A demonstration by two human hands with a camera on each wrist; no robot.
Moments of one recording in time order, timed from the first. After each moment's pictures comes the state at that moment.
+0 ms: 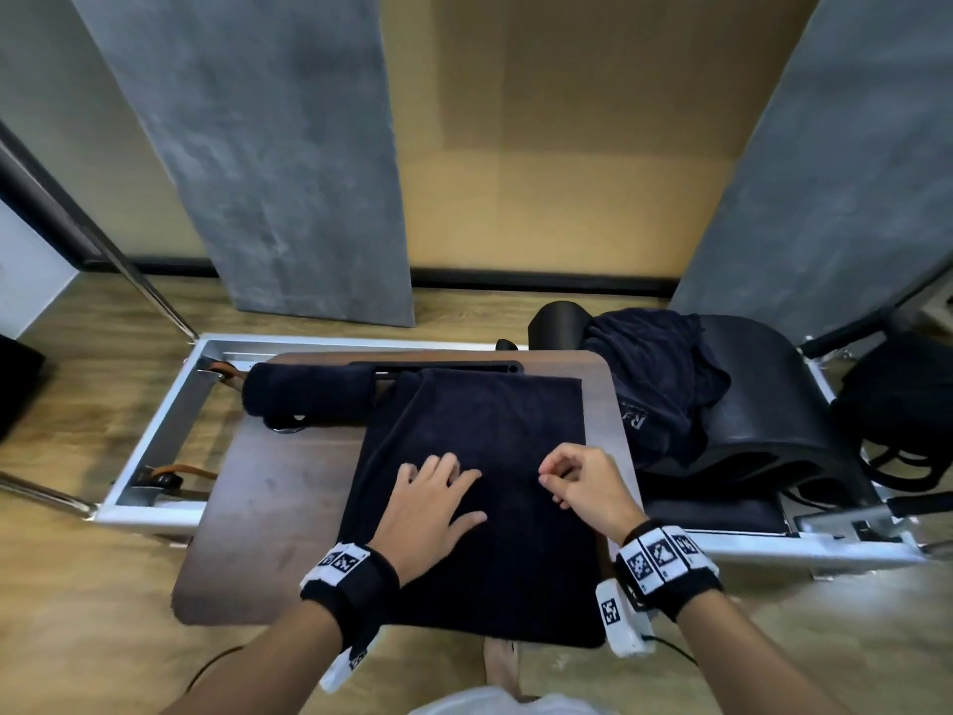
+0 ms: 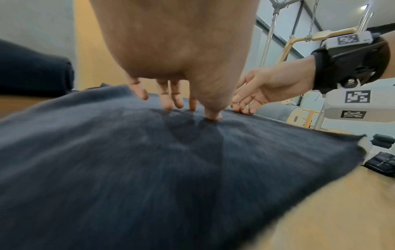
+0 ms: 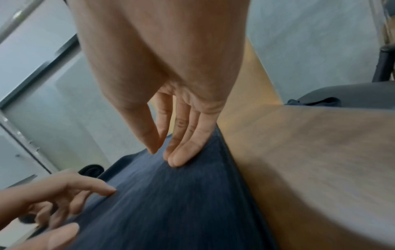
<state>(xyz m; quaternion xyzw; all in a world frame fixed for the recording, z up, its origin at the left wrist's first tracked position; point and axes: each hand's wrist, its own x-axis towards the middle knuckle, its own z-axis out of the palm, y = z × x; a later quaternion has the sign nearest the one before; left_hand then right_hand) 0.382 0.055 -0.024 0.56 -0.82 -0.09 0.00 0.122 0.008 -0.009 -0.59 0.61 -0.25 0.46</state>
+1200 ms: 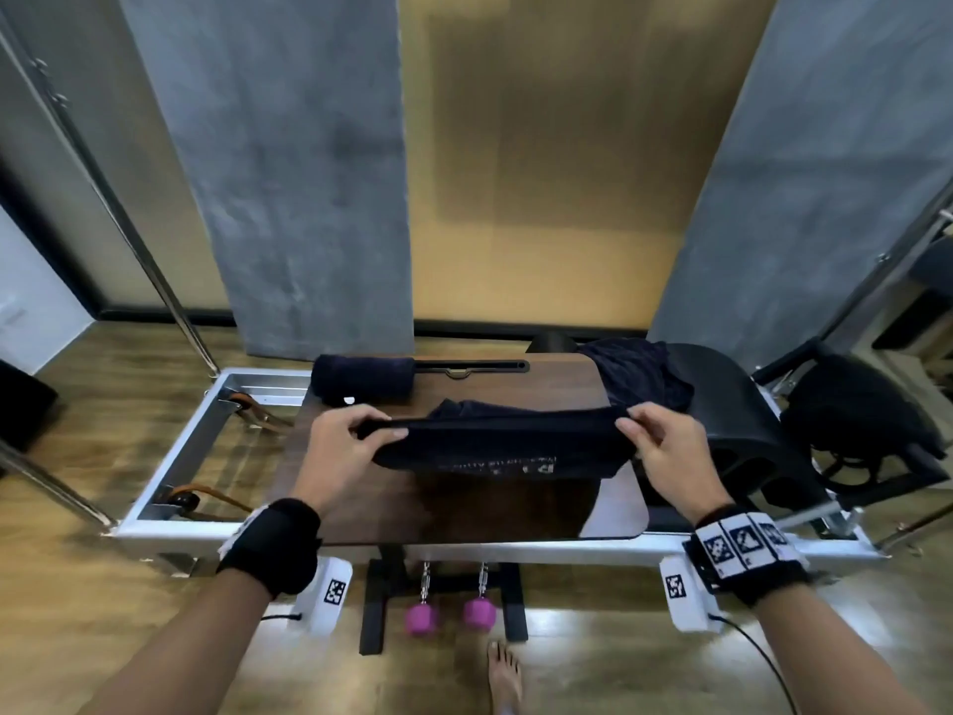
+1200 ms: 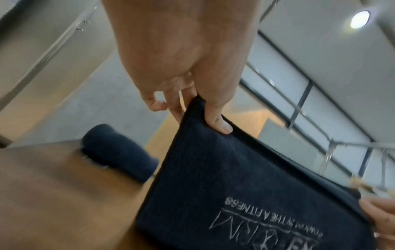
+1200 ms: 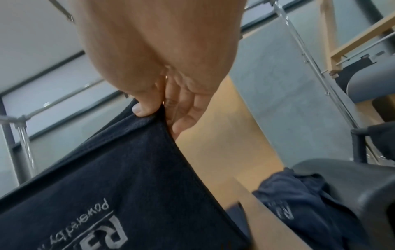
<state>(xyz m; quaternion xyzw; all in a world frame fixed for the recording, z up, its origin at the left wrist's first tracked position) 0.511 0.145 0.082 0.59 -0.63 -0.25 0.44 0.092 0.138 0.110 -0.69 0.57 -0.41 0.20</state>
